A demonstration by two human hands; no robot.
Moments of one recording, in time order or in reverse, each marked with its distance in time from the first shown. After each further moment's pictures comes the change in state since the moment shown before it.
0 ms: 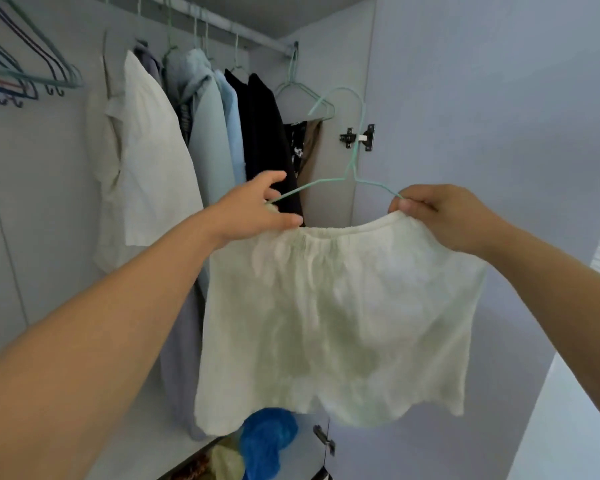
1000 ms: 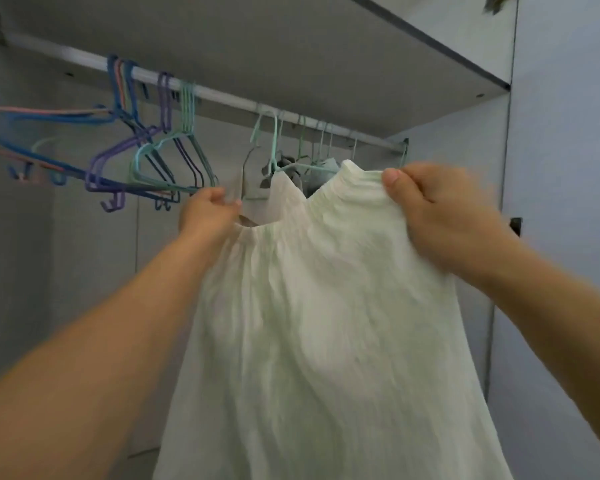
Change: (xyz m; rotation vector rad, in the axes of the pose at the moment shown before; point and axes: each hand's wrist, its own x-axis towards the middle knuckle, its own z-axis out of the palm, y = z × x) left_hand 0.046 -0.111 -0.223 -0.224 0.908 -0.198; right_hand 0.127 -0.223 0.038 0.209 0.366 -0.265
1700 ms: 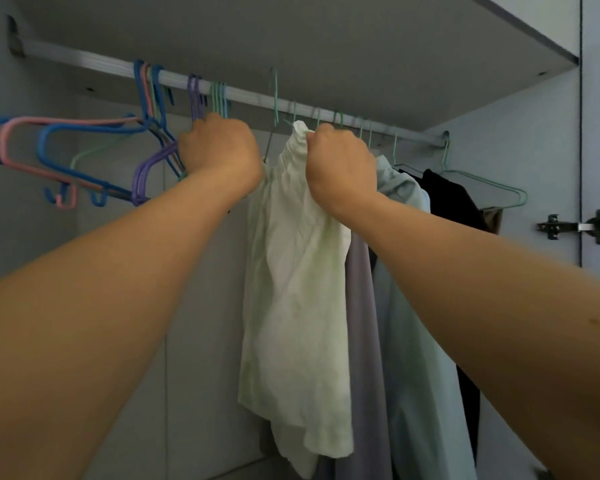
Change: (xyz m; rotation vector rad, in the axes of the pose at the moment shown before) left_hand 0.063 0.067 -0.031 1.214 0.129 0.367; right_hand 0.130 -0.074 0.155 -0.225 0.173 0.012
